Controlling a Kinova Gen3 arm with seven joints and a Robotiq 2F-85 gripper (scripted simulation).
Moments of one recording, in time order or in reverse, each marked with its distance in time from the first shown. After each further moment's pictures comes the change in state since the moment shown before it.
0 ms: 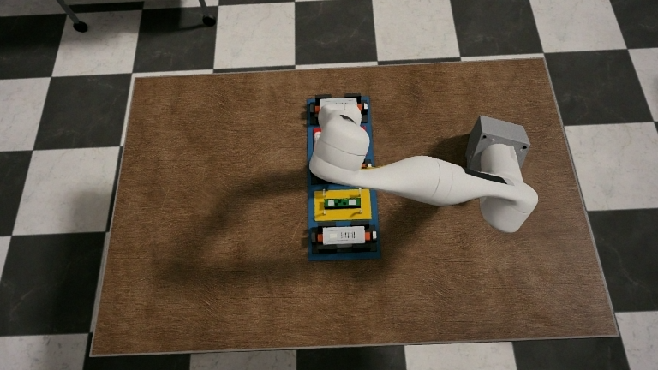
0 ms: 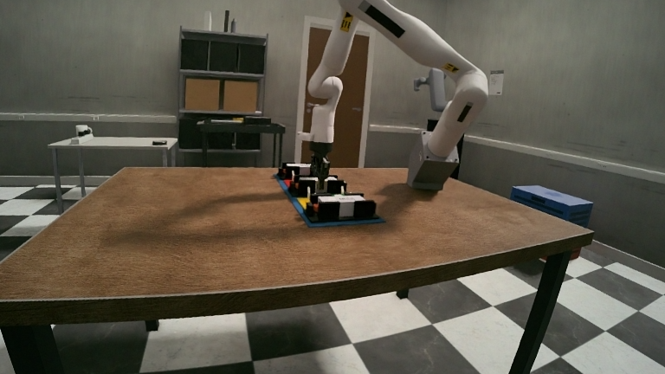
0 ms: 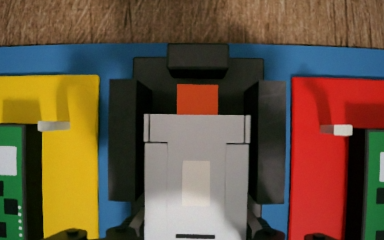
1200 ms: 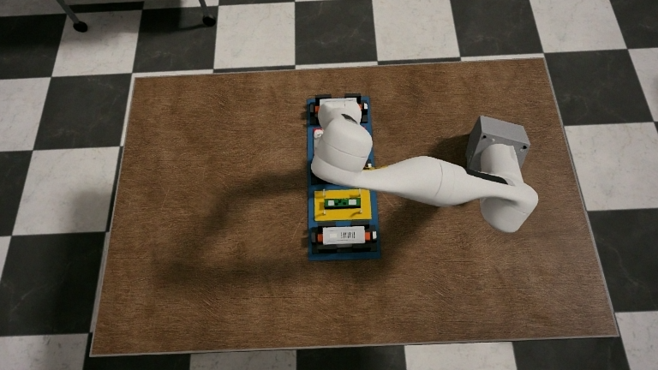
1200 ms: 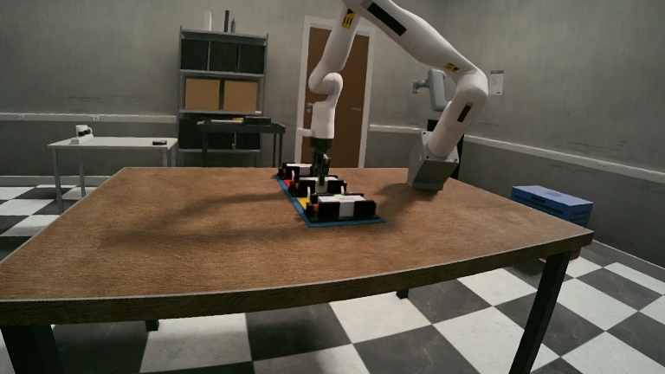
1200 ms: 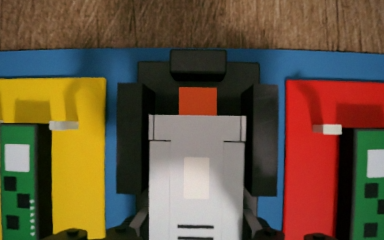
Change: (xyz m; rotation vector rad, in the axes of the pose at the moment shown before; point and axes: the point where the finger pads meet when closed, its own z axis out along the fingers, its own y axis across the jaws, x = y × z) arm 0.000 0.000 -0.014 0.000 0.000 0.000
